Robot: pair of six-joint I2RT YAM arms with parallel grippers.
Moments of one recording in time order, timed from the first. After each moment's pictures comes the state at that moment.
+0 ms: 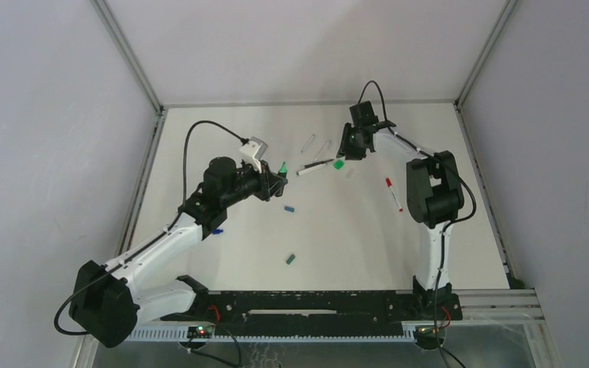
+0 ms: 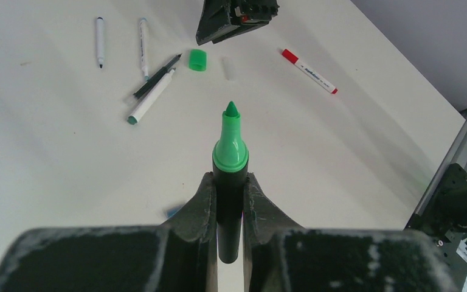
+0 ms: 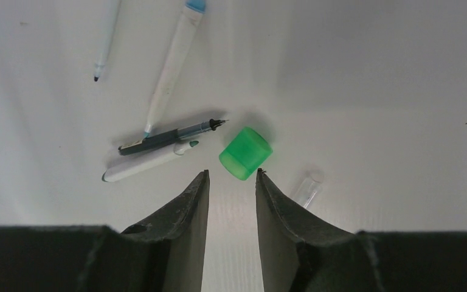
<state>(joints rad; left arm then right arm) -0.55 1.11 0.73 0.10 0.29 -0.24 0.32 2.07 1.60 -0.46 -0.09 0.51</state>
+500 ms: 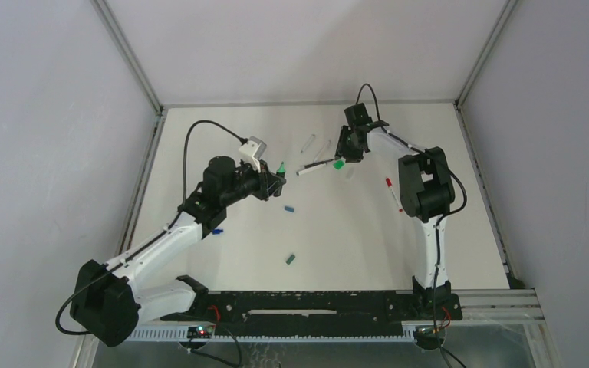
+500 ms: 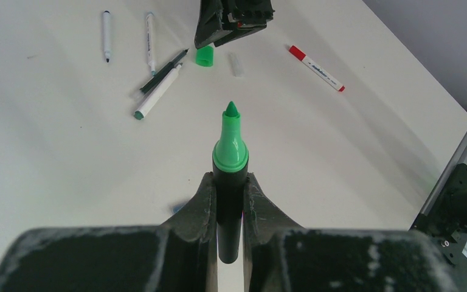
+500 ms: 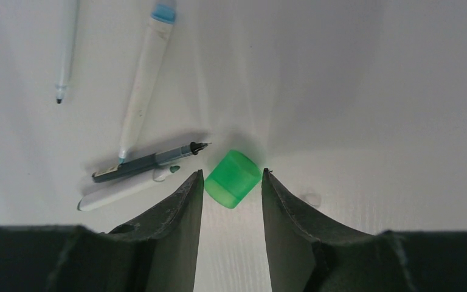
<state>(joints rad) -0.53 1.13 0.73 0.09 0.30 -0.23 0.33 2.16 1.67 -0.50 -0.04 0.54</state>
